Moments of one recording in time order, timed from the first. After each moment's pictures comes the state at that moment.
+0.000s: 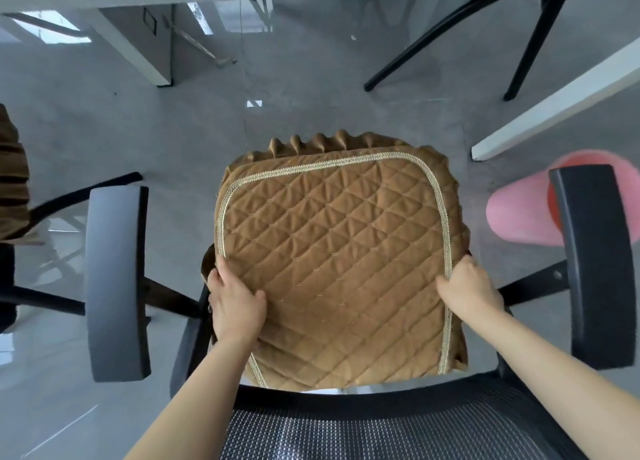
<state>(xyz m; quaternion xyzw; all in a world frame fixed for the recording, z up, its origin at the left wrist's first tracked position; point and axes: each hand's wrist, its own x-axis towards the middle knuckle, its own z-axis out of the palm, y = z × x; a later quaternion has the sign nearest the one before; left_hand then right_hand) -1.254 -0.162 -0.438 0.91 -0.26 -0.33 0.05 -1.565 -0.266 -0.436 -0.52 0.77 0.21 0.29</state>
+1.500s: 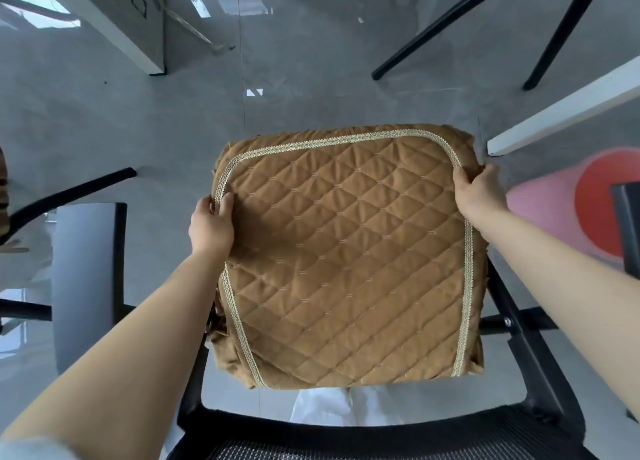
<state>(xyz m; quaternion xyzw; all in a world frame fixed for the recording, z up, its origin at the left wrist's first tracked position) -1.170 -0.278 -0.491 0.90 -0.19 -0.33 0.20 -1.533 -0.410 -0.481 -0.47 0.81 -0.05 0.35</state>
